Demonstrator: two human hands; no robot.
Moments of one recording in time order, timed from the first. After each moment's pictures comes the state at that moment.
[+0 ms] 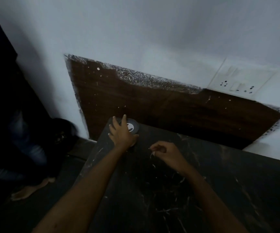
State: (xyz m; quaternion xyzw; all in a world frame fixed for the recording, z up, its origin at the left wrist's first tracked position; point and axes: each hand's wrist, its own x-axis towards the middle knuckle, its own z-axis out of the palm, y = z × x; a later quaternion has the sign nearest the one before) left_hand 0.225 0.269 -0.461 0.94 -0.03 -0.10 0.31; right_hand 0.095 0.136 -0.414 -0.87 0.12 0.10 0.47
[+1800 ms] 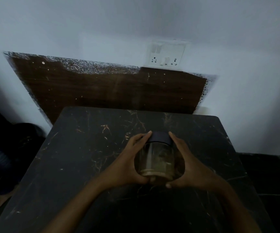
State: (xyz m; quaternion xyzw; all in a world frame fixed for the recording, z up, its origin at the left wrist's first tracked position) left_hand -0.066 0.215 -0.382 0.72 -0.49 -0.22 0.44; right_hand -0.199 0.027 -0.352 -0.88 0.09 0.08 0.45
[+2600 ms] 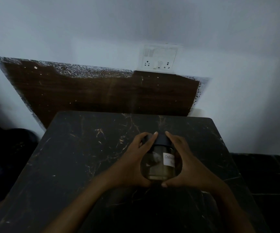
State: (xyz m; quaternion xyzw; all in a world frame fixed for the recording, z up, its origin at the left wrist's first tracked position) left_hand -0.074 0.186 -0.364 0.73 -0.55 -0.20 0.35; right_hand -0.203 0.015 -0.343 -0.89 0.10 0.03 0.44
